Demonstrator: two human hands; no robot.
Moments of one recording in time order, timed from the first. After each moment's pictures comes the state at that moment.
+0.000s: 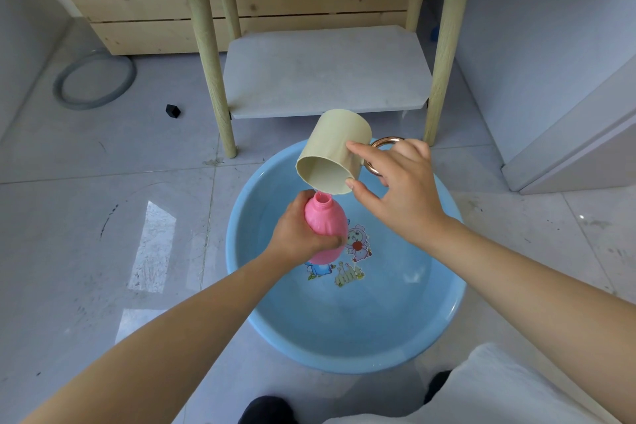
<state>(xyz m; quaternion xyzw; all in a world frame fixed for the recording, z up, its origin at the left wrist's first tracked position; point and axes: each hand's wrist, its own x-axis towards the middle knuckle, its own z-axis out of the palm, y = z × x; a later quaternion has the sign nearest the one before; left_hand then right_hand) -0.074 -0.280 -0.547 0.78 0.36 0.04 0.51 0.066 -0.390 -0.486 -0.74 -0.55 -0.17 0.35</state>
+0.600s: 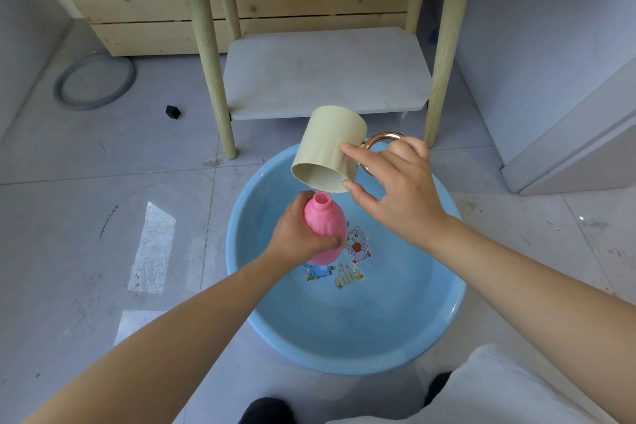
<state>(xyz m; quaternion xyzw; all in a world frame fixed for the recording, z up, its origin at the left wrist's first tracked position) -0.075 -0.279 -0.547 0.78 0.37 0.04 0.51 0.069 -0.388 -0.488 -0.73 -0.57 -0.22 0.31</state>
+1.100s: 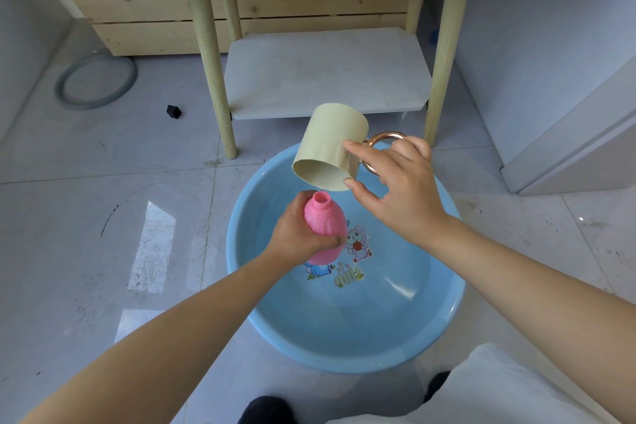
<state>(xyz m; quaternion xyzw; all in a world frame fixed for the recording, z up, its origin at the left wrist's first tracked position) -0.076 -0.281 -0.544 0.77 0.37 0.04 0.52 0.068 -0.390 -0.485 -0.72 -0.57 -0.21 0.33</state>
